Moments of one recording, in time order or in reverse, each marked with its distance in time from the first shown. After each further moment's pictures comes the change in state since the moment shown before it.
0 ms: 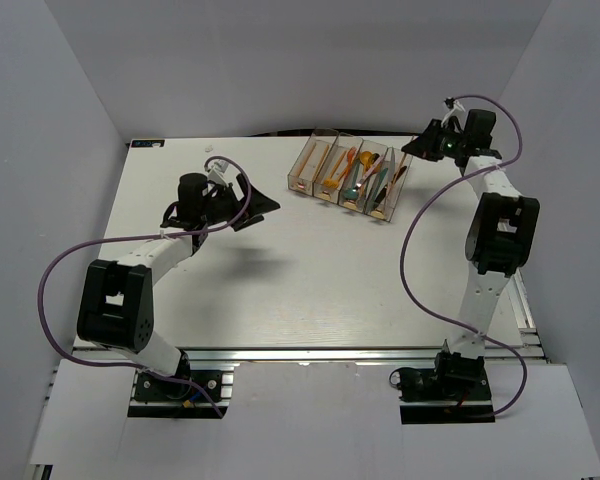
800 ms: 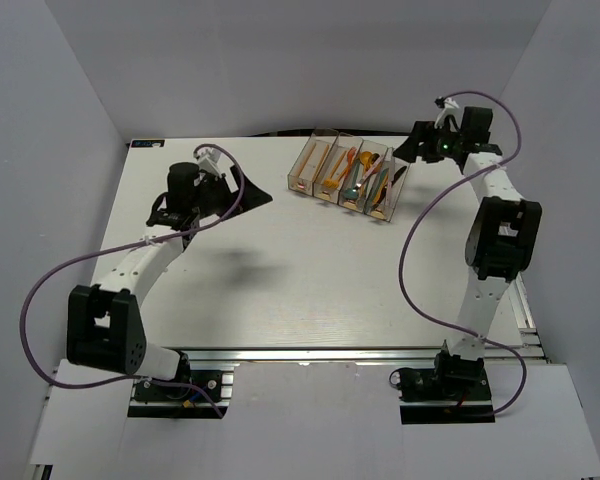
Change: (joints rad) left arm 0.001 -0.107 0.083 -0.234 -0.112 0.145; right arm 0.034 -0.026 -0.001 -0.140 0.081 -0.208
